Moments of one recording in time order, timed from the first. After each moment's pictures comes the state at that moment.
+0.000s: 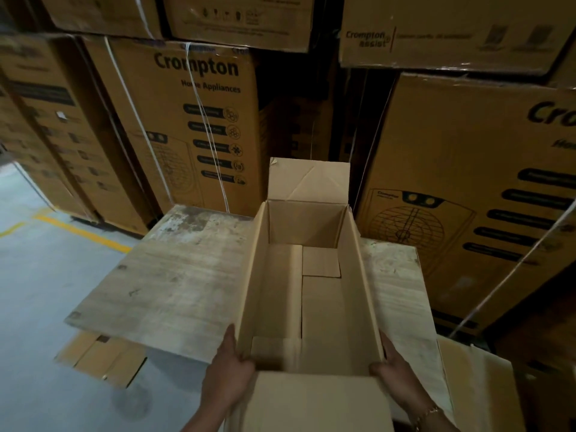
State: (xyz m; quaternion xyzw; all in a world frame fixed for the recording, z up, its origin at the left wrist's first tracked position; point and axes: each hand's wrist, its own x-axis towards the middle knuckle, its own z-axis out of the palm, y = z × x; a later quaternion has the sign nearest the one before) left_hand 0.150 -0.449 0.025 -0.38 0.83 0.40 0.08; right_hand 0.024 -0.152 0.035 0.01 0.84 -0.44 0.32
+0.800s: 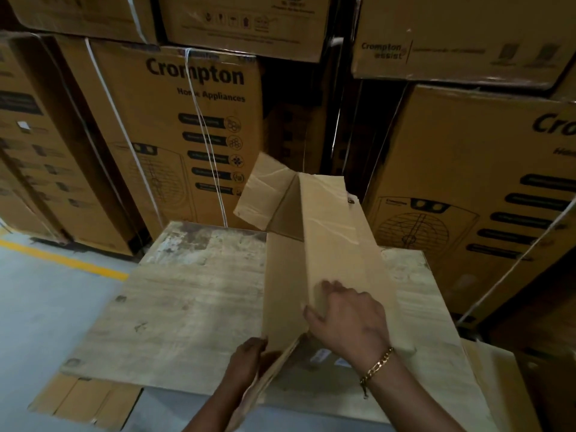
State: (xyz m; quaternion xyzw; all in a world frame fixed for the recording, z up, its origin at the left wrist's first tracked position) left_hand 0.089 -0.571 -0.006 -0.33 0.70 0.62 0.12; right_hand 0.042 -0.388 0.172 -0.19 0.98 -0.04 -0.02
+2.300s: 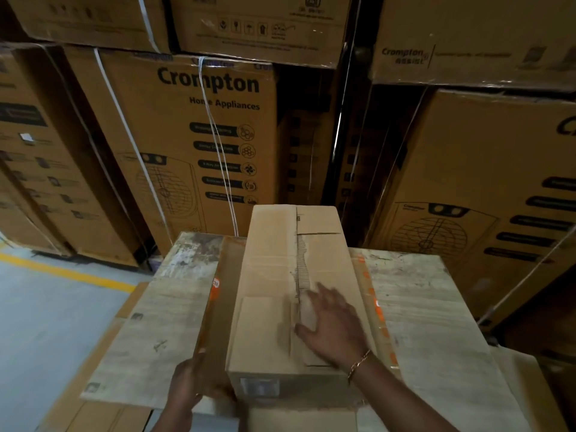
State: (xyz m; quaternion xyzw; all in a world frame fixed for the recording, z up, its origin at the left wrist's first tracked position) left_hand 0.127 -0.726 -0.011 -0.50 0.51 0.70 -0.01; right_hand 0.006 -0.471 0.090 -0.21 0.97 -0.12 0.08
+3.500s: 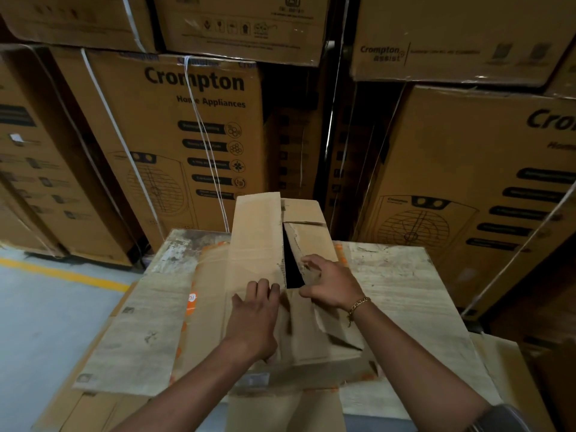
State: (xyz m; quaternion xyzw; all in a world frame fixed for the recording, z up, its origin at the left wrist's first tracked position) left_hand 0.071 -0.599 0.116 -0.01 1.00 -0.04 0.07; right_hand -0.033 -0.439 0.138 -0.17 0.93 -0.30 0.11
